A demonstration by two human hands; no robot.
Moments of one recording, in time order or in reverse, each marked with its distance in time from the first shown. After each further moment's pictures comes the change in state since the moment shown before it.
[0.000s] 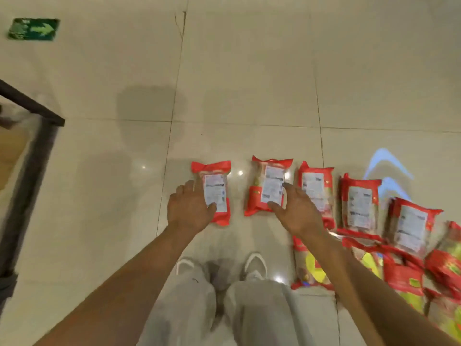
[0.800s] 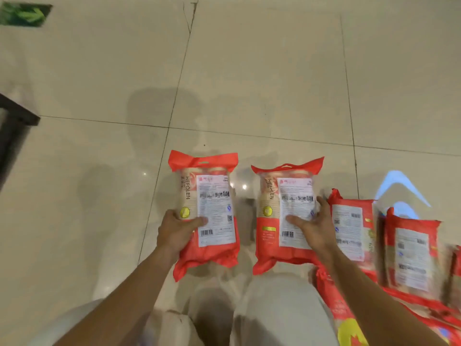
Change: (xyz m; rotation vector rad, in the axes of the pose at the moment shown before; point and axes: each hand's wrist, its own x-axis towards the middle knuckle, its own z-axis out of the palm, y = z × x) left_hand 0.170 -0.064 0.150 -1.234 0.030 -0.570; right_hand 0.207 0.060 0.104 0.779 0.143 0.225
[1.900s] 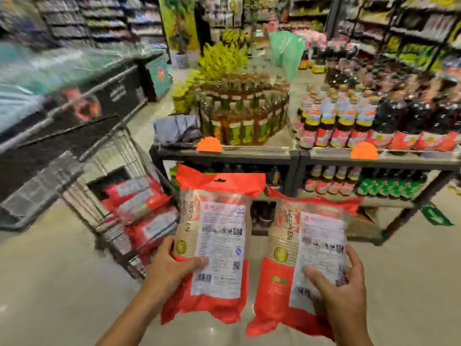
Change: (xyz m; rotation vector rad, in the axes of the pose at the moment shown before) left_hand -0.957 -0.179 -0.530 -0.930 1.088 0.024; right_hand -0.941 -0.257 -0.001 -0.182 -1.214 -0.736
